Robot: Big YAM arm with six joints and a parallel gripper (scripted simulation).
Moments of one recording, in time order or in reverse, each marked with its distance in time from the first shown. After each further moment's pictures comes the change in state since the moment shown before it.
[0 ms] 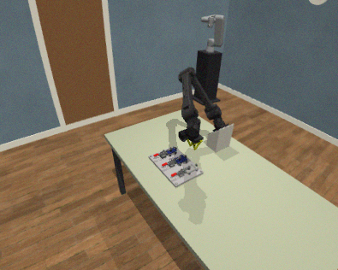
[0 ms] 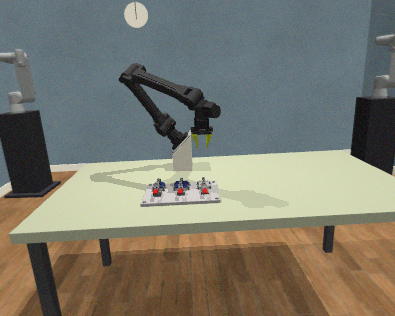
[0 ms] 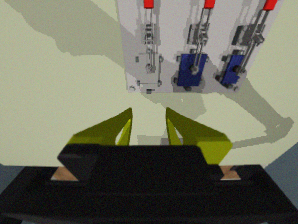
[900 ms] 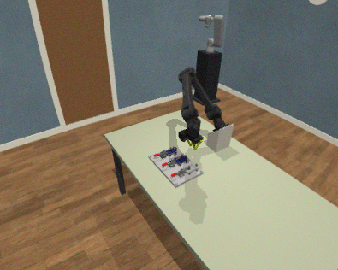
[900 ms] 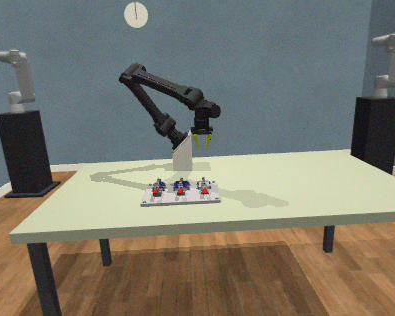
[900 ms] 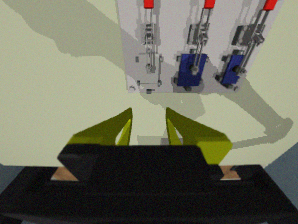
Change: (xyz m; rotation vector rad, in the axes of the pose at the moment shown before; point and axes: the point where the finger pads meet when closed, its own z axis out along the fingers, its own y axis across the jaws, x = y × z) arm 0.000 0.000 0.000 0.000 0.000 0.000
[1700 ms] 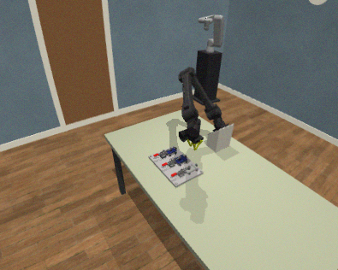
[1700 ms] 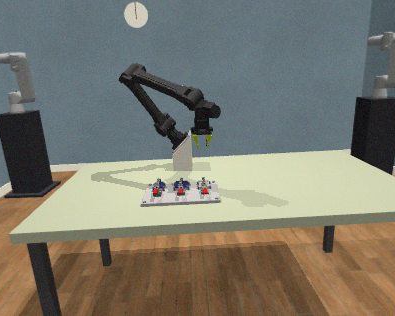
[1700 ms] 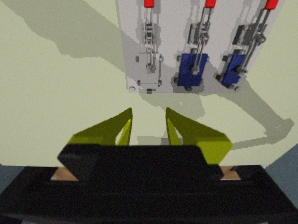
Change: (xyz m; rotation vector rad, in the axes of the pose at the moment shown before) arm 0.001 0.001 0.002 -0.001 -0.001 0.000
